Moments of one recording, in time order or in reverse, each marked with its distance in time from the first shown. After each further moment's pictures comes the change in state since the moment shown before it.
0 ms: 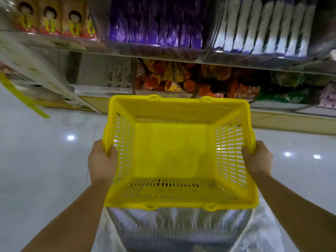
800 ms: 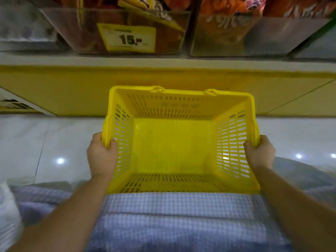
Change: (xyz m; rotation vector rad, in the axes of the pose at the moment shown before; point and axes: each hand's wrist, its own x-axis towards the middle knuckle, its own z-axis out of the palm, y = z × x) left_hand 0.064 -0.094 0.315 -0.104 0.102 0.126; right_hand 0.143 0.154 0.276 0.106 0.157 0.104
